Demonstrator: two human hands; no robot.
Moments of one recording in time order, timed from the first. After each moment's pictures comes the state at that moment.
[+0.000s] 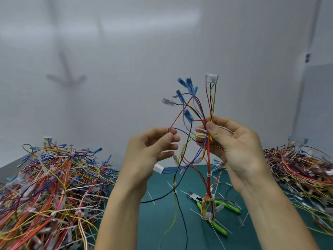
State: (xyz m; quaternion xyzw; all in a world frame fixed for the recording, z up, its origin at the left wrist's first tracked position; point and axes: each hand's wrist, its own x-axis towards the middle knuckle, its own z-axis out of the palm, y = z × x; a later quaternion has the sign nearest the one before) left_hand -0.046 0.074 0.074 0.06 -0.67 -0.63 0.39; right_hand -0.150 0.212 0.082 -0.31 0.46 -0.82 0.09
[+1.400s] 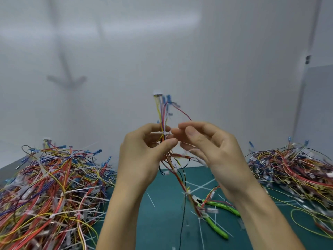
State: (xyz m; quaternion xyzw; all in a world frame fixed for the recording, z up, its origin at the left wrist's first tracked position) left_hand -0.039 0.078 0.084 0.12 -0.74 -0.48 0.46; right_hand -0.135 0.202 0.077 -0.45 0.50 -0.73 0.09
